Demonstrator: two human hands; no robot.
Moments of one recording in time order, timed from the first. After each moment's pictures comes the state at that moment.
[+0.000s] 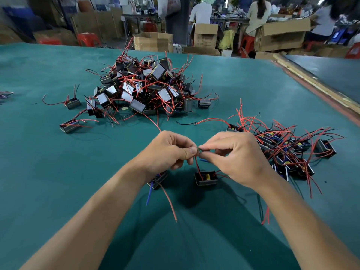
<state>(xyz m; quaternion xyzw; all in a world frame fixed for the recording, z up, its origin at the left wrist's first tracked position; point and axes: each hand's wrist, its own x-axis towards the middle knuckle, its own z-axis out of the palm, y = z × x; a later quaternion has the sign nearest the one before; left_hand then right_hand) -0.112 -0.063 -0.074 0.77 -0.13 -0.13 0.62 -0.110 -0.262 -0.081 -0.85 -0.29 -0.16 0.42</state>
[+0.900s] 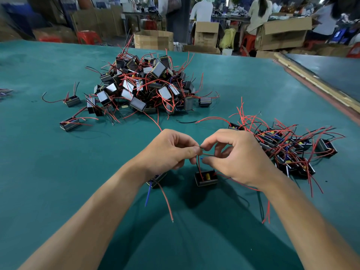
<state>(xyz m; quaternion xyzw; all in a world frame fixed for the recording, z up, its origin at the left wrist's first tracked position) -0.117 -0.065 -0.071 0.78 -0.15 -0.12 0.60 -0.113 -0.264 -0.077 -0.86 -0.27 -0.10 0.41</state>
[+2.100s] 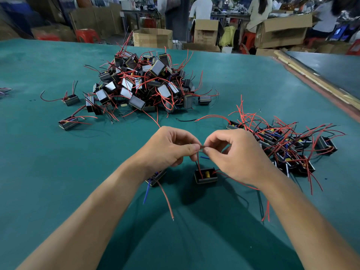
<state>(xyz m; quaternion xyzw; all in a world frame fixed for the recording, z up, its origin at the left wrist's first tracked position) -0.116 -0.065 -0.073 0.76 -0.14 -0.11 0.63 -0.118 -0.259 -0.074 -0.89 -0.23 -0.12 0.38</state>
